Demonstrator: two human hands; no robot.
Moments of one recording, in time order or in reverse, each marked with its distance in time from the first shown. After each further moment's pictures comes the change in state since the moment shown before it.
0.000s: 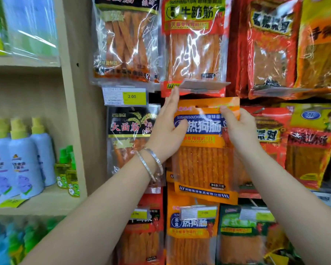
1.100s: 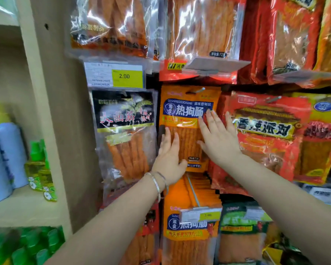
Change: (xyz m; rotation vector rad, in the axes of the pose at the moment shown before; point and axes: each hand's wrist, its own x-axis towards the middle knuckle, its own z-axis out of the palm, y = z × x) left_hand -0.037 -0.119 0.071 0.321 -0.309 -0.251; right_hand 0.008 0.096 0.035 -1.586 -0.306 -0.628
